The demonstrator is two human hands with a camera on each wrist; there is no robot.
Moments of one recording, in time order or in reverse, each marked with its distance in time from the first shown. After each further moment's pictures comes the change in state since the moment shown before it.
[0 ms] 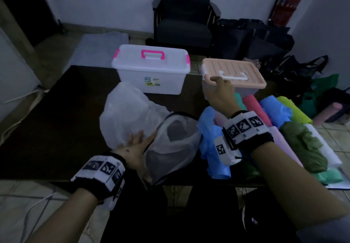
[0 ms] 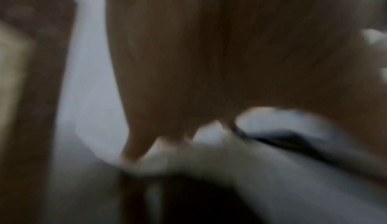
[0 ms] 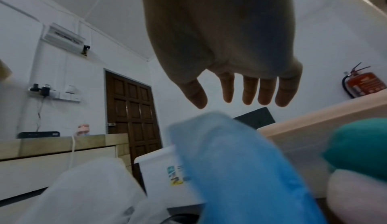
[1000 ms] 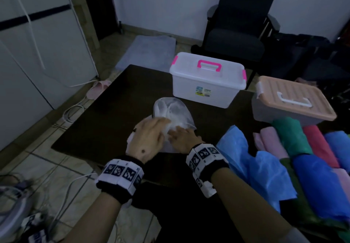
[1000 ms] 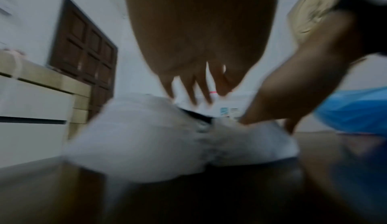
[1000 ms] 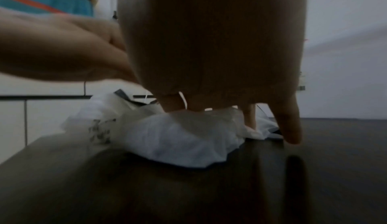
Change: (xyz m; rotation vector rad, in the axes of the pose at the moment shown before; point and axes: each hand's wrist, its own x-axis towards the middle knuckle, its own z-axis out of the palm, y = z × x) left_hand -0.027 -0.067 -0.008 -0.024 0.922 -0.034; right_hand -0.043 -0.082 0.191 -0.511 -0.825 -0.354
